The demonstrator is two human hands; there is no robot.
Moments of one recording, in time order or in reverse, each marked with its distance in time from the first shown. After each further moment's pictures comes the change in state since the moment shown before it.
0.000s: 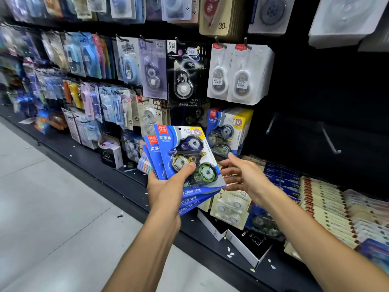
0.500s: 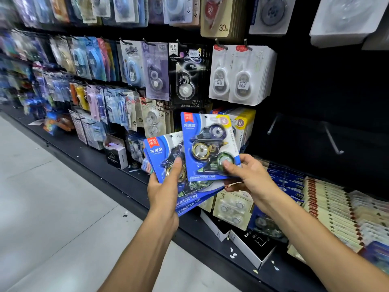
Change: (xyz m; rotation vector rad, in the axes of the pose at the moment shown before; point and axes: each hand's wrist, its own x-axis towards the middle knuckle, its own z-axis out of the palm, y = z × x) left_hand 0.007 -0.006 -0.004 -0.087 0.009 -0.043; right_hand -0.024 -0.004 0.004 0.113 0.002 -0.144
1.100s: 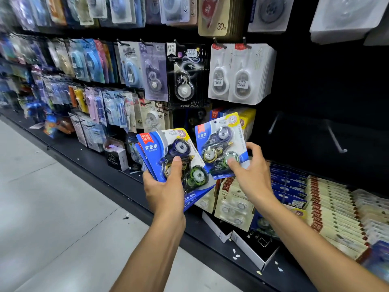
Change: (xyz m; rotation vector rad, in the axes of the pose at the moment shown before) left_hand 0.001 -0.003 0.010 0.165 0.200 0.229; right_hand 0.008 0.007 0.004 -0.510 0.365 -0.248
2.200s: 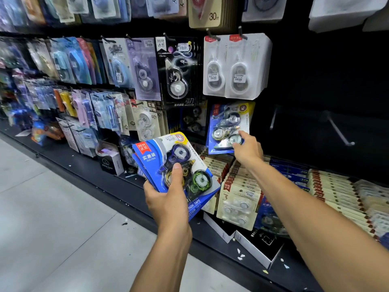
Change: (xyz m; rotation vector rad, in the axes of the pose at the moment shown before) left_hand -0.001 -0.007 0.005 -0.005 0.004 -0.069; right_hand 0.107 0.027 0.037 -0.286 0.054 0.221
